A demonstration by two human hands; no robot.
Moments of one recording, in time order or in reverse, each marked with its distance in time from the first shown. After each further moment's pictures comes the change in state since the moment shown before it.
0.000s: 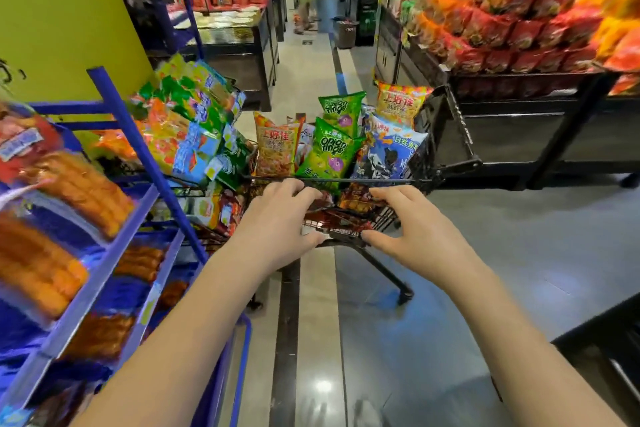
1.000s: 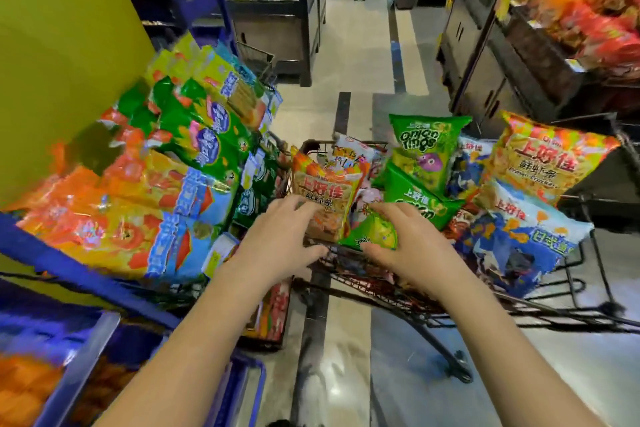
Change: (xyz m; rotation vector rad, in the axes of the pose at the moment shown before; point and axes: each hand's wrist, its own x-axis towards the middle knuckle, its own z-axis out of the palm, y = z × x) left_hand 0.309 -0.227 0.065 -0.131 -0.140 -0.199; right_hand 0.396 0.032 0.144 0.005 -0.237 -0.046
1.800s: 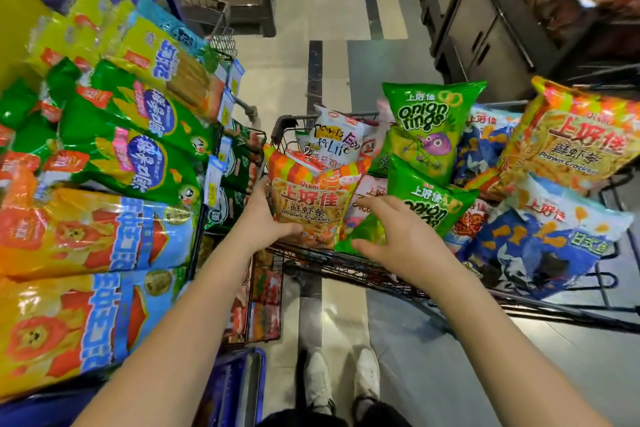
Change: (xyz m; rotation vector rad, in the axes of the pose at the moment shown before) left_hand 0.147 -0.087 0.070 -0.673 -0.151 -0.343; right_hand 0.087 0.027 0.044 0.047 -0.057 0.092
